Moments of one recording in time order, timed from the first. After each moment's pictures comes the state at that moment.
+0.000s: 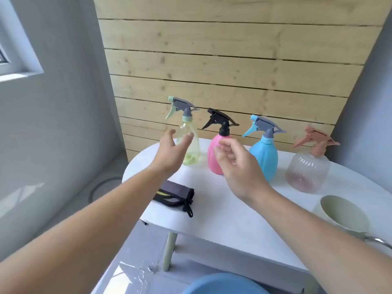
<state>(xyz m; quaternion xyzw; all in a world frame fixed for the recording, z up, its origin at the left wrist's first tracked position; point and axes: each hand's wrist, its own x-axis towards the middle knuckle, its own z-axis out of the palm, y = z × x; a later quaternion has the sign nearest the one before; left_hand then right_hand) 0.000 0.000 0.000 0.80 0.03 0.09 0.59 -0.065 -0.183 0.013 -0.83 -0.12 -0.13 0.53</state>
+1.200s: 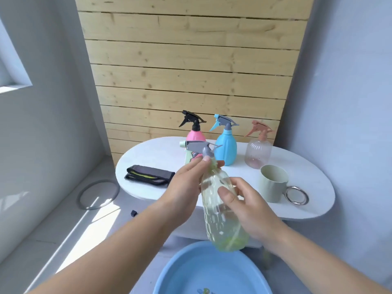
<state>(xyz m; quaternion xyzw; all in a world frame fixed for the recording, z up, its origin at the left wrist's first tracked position) -0.204 -0.079 0.034 0.58 -0.07 -0.12 0.80 -0.259 -0.236 0.019 -0.77 -0.05 0.01 0.64</state>
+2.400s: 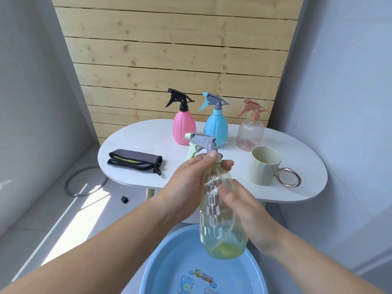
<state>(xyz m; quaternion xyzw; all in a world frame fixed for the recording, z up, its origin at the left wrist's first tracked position) -0.216 -0.115 0.015 0.52 -0.06 -0.22 0.83 -0.275 -0.258 -0.014 -0.70 -0.05 0.08 0.71</state>
